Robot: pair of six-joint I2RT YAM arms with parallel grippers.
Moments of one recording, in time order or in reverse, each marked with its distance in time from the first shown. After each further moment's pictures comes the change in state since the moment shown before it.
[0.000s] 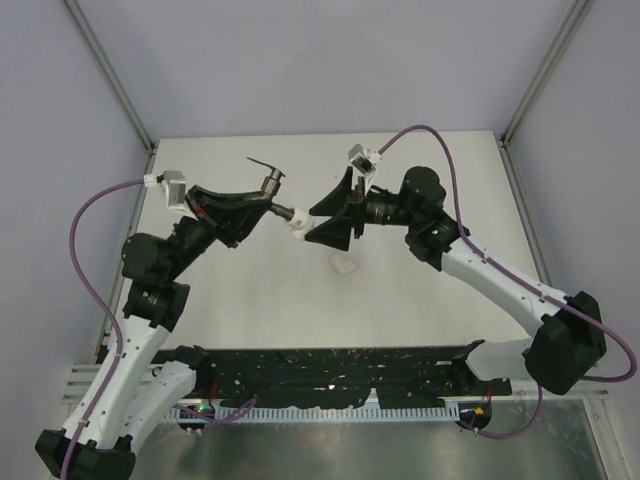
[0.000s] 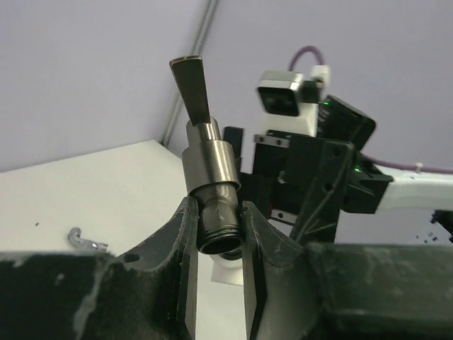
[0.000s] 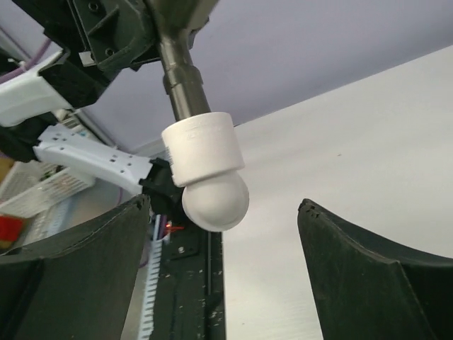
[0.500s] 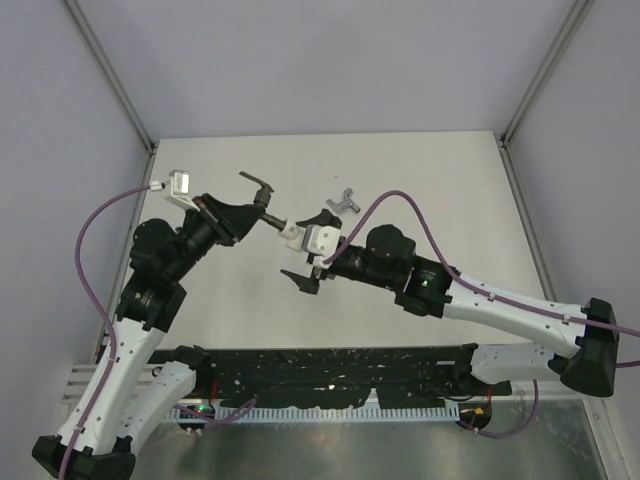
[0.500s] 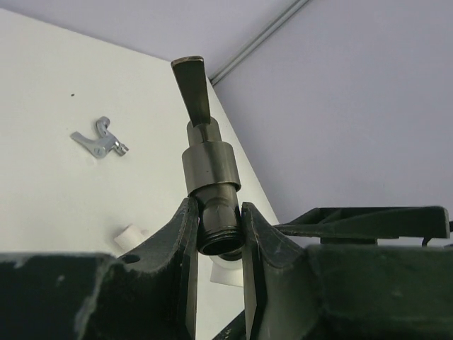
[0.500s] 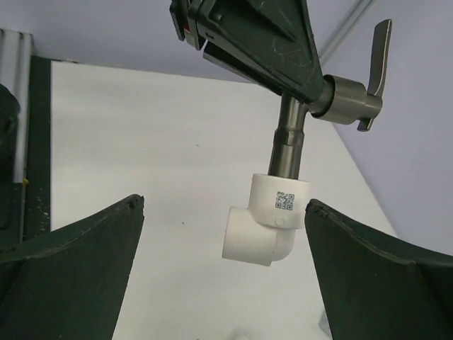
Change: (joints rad) left arm 0.000 -0.027 0.079 -0.511 -0.252 -0.155; right arm 0.424 -0.185 -0.048 -0.275 0.731 -0.849
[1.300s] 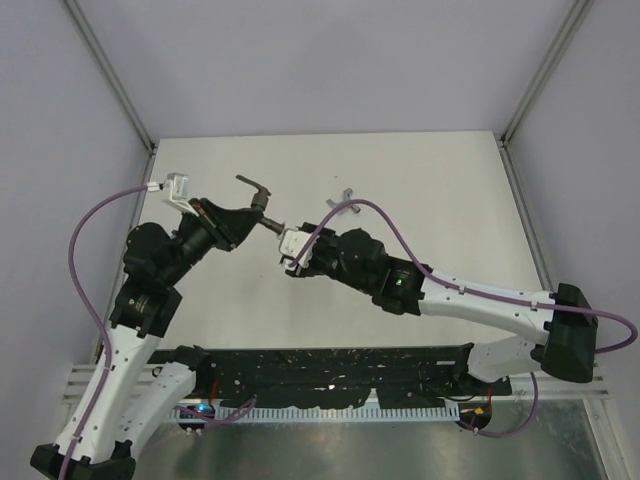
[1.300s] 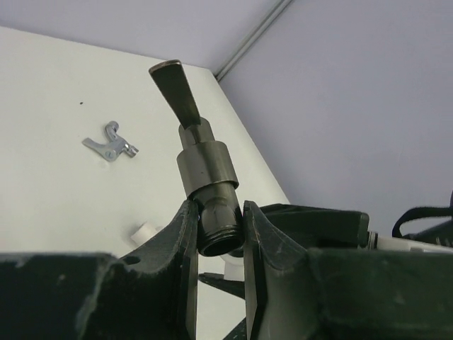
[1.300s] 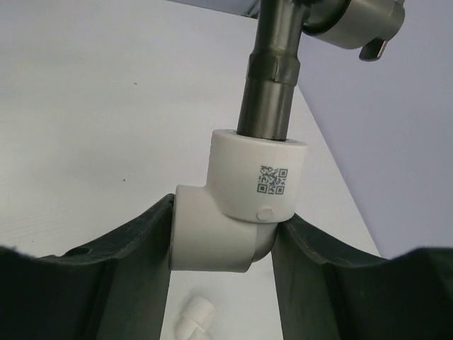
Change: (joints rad) left arm 0.000 -0.029 0.020 -0.069 0.017 0.069; right arm 0.112 0.169 0.013 0.020 0.409 -0.237
